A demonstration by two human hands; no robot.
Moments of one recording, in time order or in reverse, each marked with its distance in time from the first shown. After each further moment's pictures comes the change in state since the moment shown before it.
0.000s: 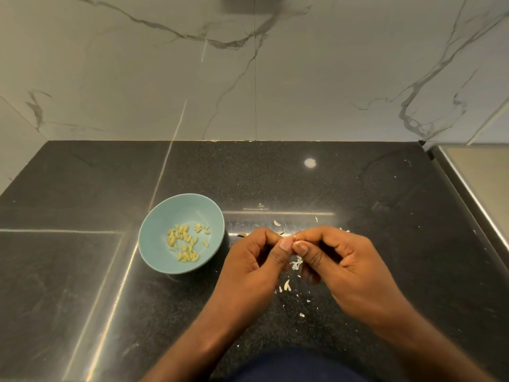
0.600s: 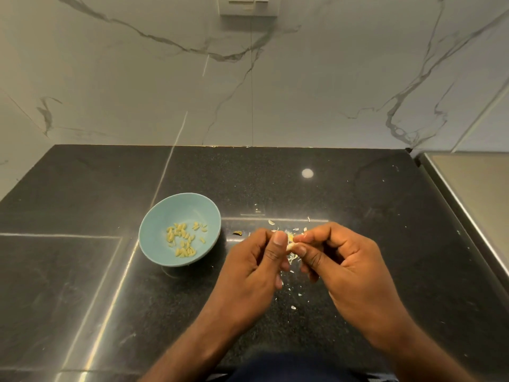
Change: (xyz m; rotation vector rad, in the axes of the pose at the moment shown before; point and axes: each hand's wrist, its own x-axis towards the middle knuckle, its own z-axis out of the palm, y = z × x) left_hand -0.023 0.004 0.012 0.094 -0.016 0.092; right_hand -0.030 -0.014 0.001 0.125 0.141 -0.012
